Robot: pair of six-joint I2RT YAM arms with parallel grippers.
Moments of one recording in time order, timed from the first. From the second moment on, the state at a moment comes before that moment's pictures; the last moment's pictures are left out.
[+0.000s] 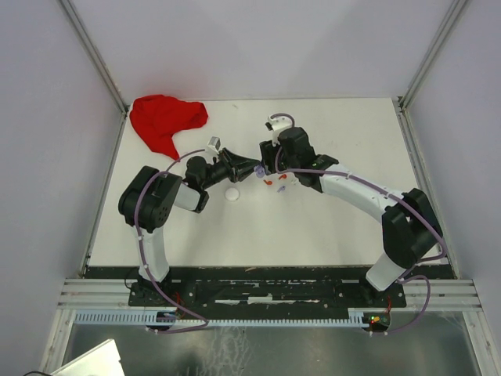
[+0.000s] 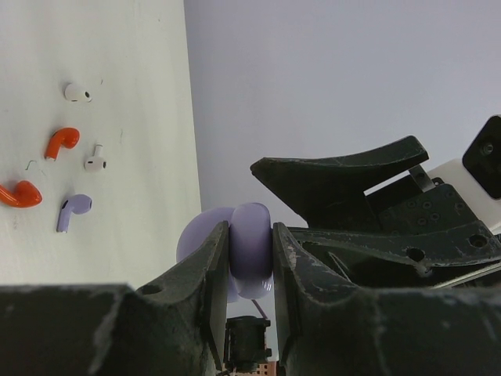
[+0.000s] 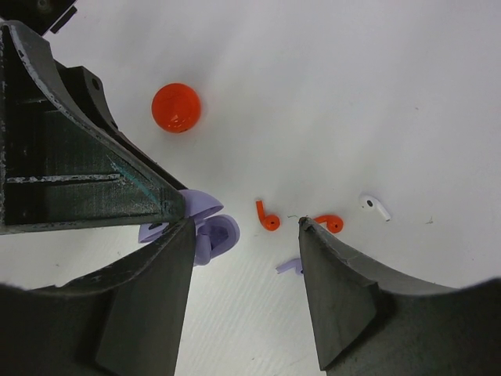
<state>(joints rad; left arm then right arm) -0.36 1.97 0.74 1.27 0.65 -1.52 0.66 1.64 1.21 -0.12 0.08 0.17</state>
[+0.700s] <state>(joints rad) -0.37 1.97 0.74 1.28 0.66 -1.52 0.67 1.60 1.19 -0.11 0.16 0.18</state>
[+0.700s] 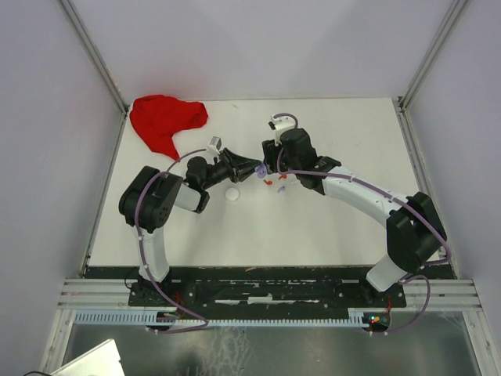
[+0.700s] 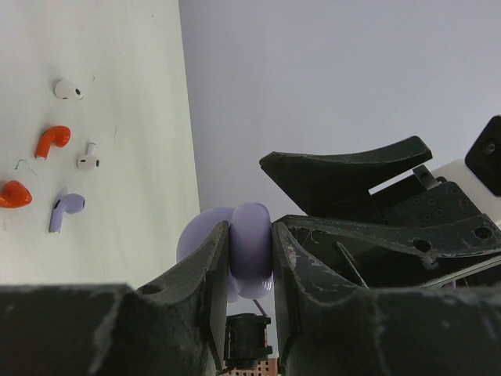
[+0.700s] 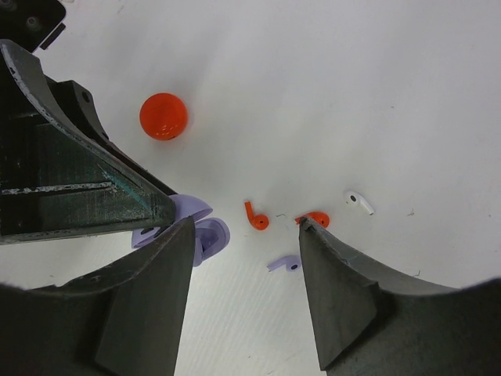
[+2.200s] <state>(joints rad) -0.37 1.97 0.76 1.23 0.66 -1.52 0.67 1.61 1.21 -0.20 0.16 0.18</state>
